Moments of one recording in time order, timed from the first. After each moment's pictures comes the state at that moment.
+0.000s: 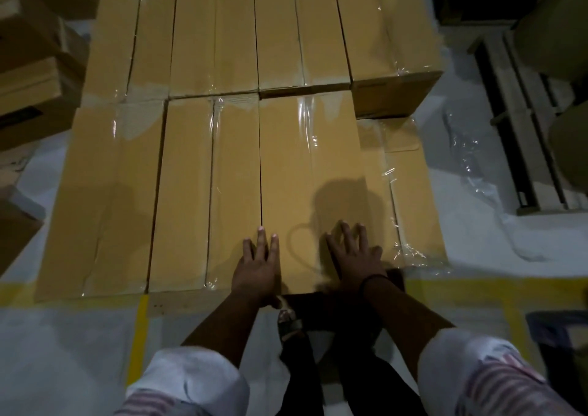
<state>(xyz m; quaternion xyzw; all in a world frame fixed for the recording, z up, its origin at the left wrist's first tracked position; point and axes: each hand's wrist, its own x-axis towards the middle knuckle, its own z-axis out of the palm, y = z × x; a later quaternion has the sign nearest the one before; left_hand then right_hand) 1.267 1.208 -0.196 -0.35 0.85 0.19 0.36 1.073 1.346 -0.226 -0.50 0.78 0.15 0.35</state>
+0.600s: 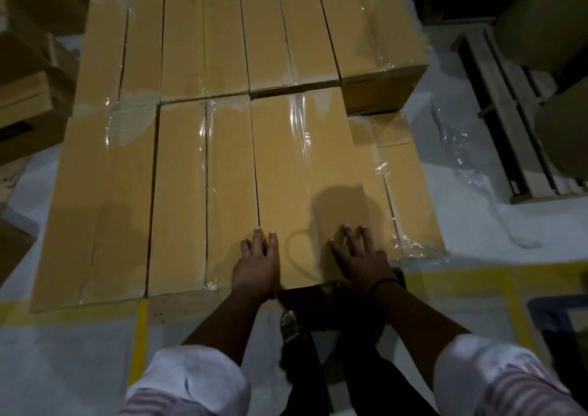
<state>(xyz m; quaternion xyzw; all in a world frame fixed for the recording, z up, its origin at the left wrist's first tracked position) 1.273 1.214 -0.196 -0.35 0.87 0.15 0.32 1.079 1.379 -0.228 -0.52 0.80 0.14 0.29</state>
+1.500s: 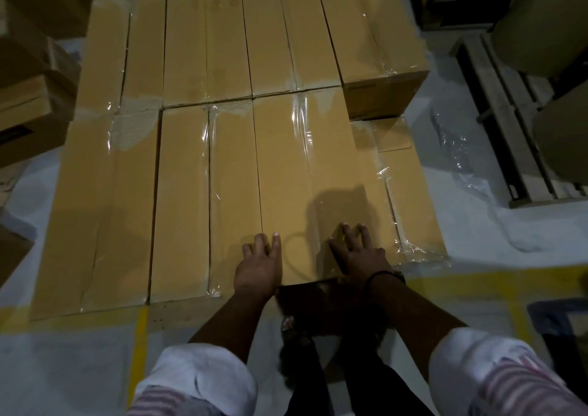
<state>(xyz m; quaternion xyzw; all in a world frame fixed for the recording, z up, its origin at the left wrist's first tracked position) 1.269 1.202 -0.201 -0.35 0.88 0.13 0.30 1.072 1.353 -0.228 -0.49 0.79 0.15 0.32</state>
